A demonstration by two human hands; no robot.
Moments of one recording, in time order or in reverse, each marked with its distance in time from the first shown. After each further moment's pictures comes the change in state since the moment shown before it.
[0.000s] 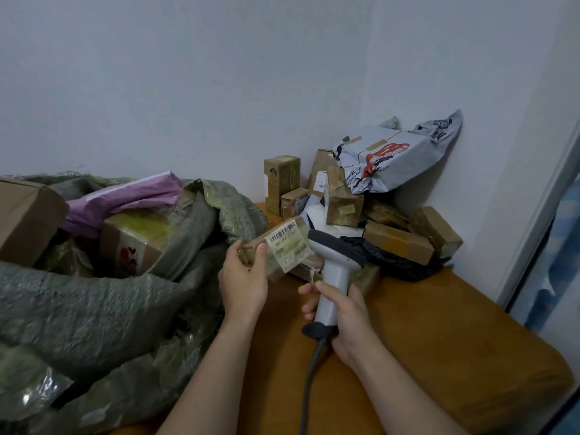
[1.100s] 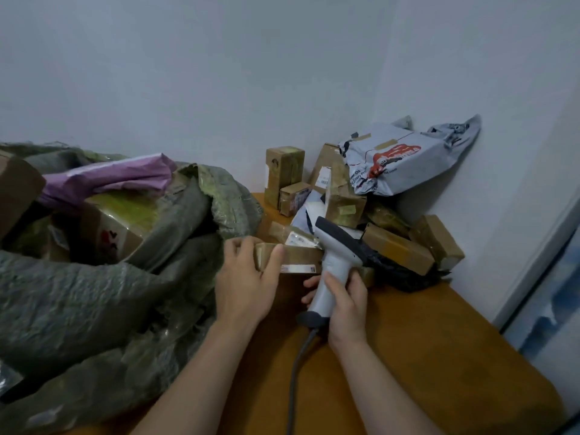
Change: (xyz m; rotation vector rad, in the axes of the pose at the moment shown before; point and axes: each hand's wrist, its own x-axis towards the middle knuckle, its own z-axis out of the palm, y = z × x) left_hand -0.017 0.002 0.010 0.371 -0.048 0.305; right_hand 0.030 0.001 -0.018 -0.089 0.083 -0.199
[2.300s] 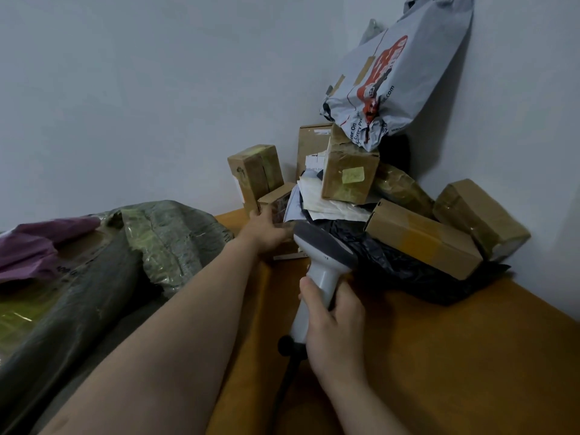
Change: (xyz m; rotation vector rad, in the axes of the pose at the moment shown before) left_hand 0.225 -0.007 0.177 0.350 -0.698 -0.044; right_hand 0.072 0.023 0.001 -0.218 0.189 0.028
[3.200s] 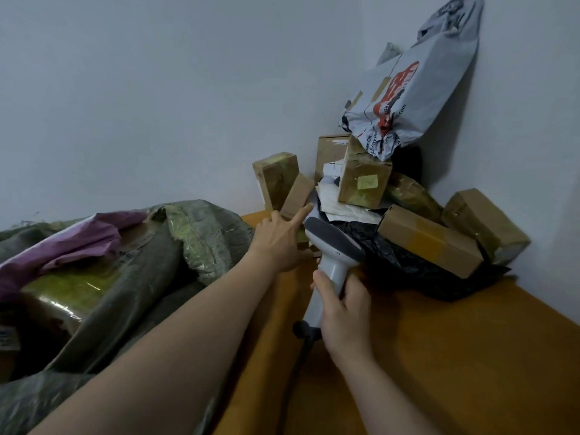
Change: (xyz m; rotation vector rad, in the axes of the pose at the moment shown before) left_hand -0.085 0.014 -0.012 0.566 0.176 0.224; right_hand -0.009 -0.006 -0.002 -0.001 -0.071 -0.028
